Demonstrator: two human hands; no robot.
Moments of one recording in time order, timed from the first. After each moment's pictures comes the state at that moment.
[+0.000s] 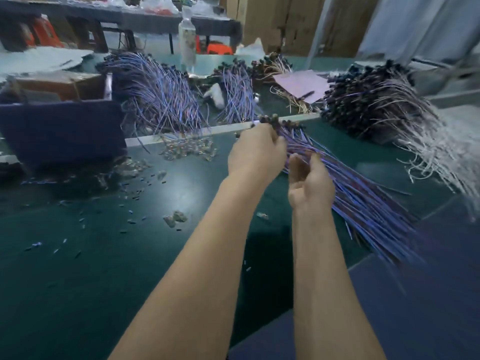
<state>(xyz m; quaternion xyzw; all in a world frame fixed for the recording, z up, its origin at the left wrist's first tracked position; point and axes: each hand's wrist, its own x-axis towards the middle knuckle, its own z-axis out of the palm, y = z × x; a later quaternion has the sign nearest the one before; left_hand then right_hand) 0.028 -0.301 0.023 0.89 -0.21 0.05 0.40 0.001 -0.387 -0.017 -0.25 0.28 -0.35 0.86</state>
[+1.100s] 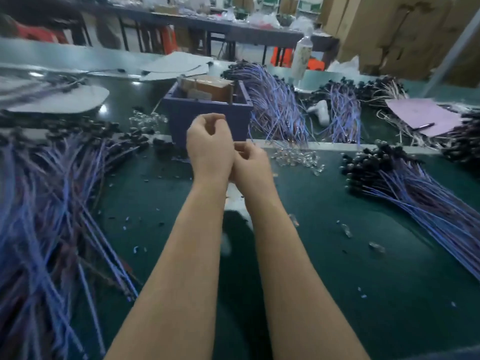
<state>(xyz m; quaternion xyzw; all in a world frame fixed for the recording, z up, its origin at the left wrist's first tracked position) 0.051 -0.077 0.016 0.67 0.11 0.26 0.69 0.045 -0.136 -0.007 -0.73 0.00 -0.05 0.68</state>
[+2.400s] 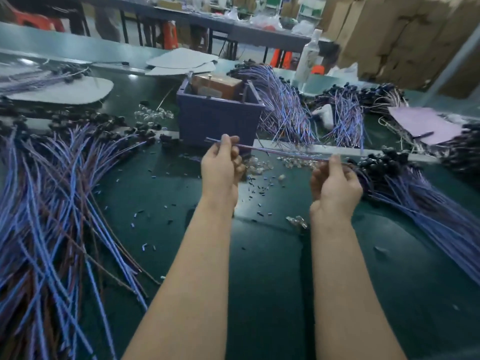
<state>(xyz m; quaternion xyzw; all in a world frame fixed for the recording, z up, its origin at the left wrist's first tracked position) 0.060 -0.079 -0.027 0.37 0.09 0.06 0.92 0.037 -0.218 -0.015 -0.47 0.22 -0.27 0.81</state>
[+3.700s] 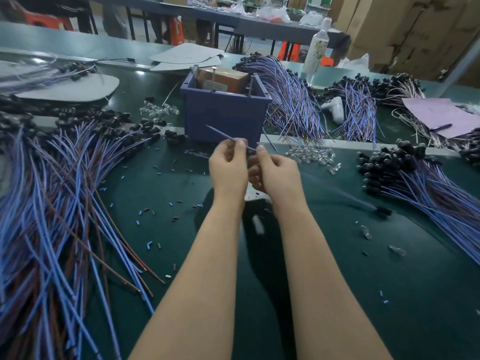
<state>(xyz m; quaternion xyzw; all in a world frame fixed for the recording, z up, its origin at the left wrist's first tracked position) 0.055 -0.085 -0.041 0.60 0.09 0.20 0.77 0.048 -0.156 -0.032 -0.73 0.05 -0.05 0.69</state>
